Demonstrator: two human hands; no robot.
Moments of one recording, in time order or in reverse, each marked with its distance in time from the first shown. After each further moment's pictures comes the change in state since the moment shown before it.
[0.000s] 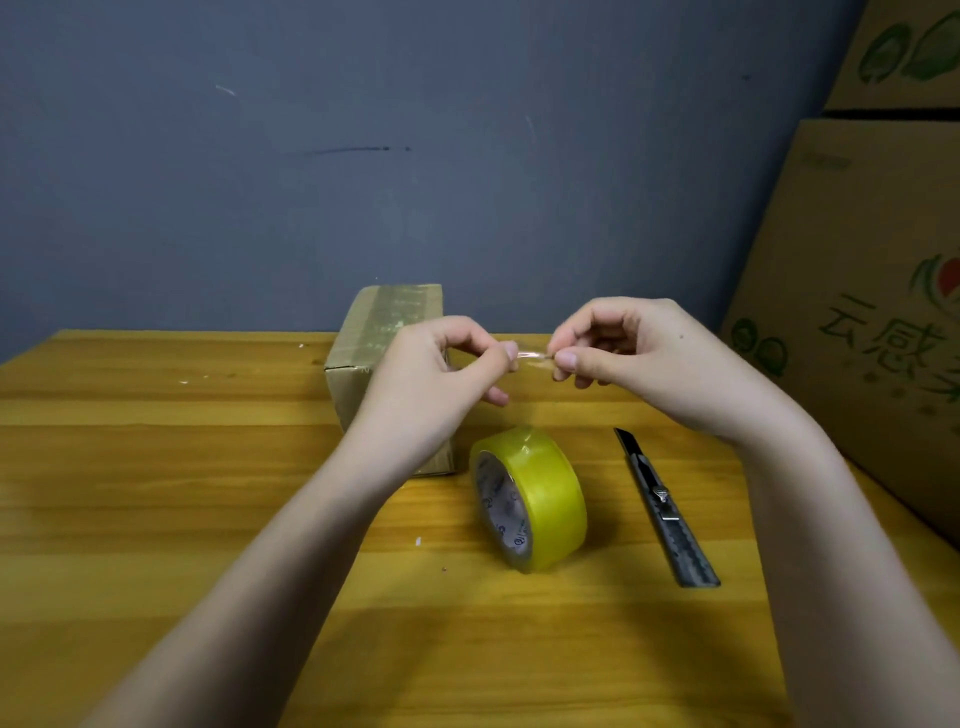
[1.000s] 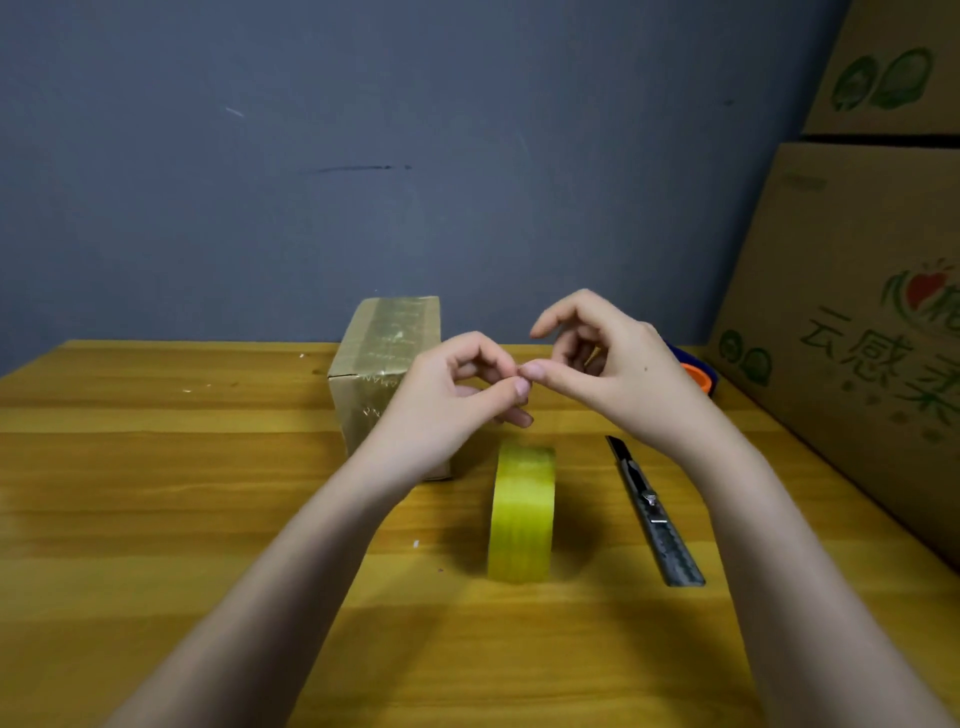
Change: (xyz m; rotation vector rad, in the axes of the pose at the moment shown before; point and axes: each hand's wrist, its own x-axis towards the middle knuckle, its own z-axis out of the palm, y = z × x) left_hand -0.001 -0.012 0.008 -0.216 -0.160 0.053; right_hand -0.001 0.005 0.016 -0.141 0.169 -0.119
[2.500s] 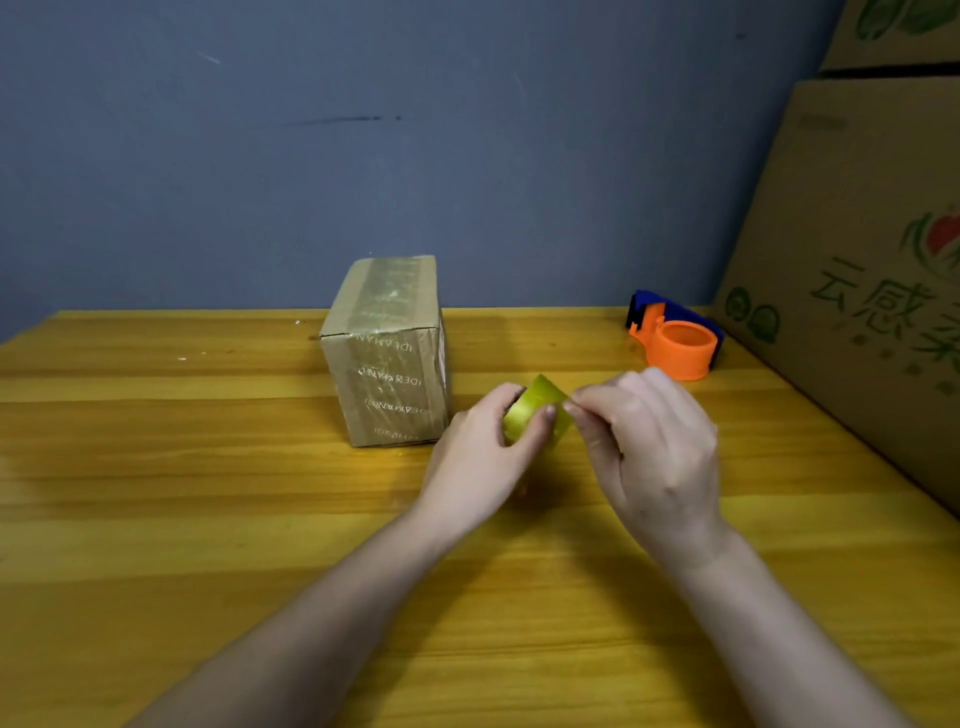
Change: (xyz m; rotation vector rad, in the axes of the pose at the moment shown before) left_hand -0.031 -0.063 0.045 0.368 0.075 -0.067; right_hand -0.075 0.021 0.046 -0.474 0.556 -0.539
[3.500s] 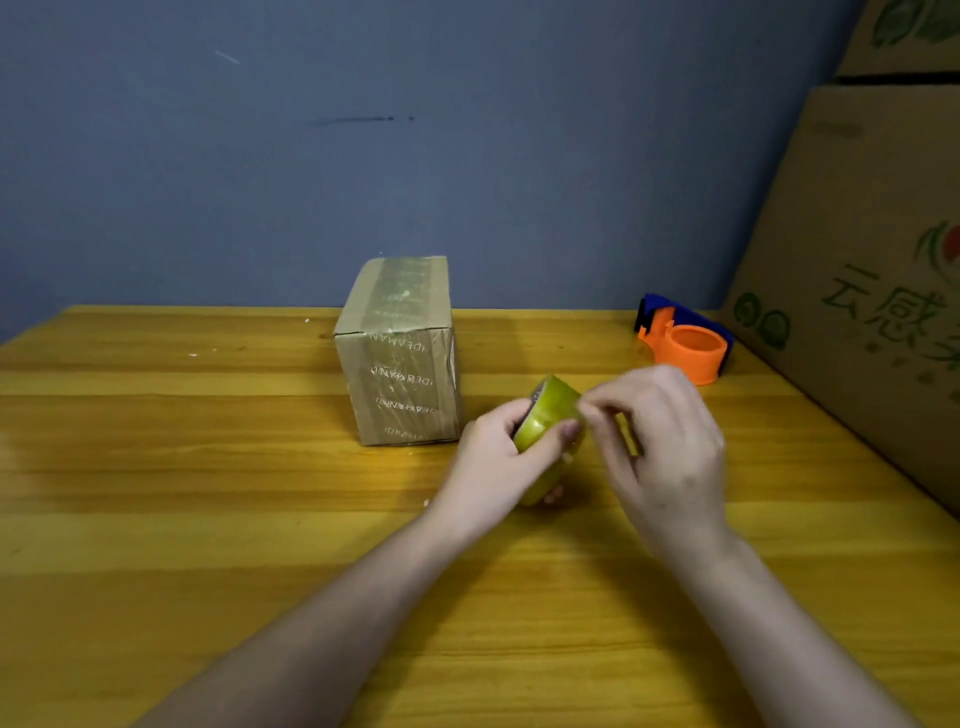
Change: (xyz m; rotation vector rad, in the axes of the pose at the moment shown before) left_hand -0.005 -0.001 0.004 -0.499 -0.118 -0.056; right_hand -0.002 -0.002 0.003 0.082 -0.070 0.191
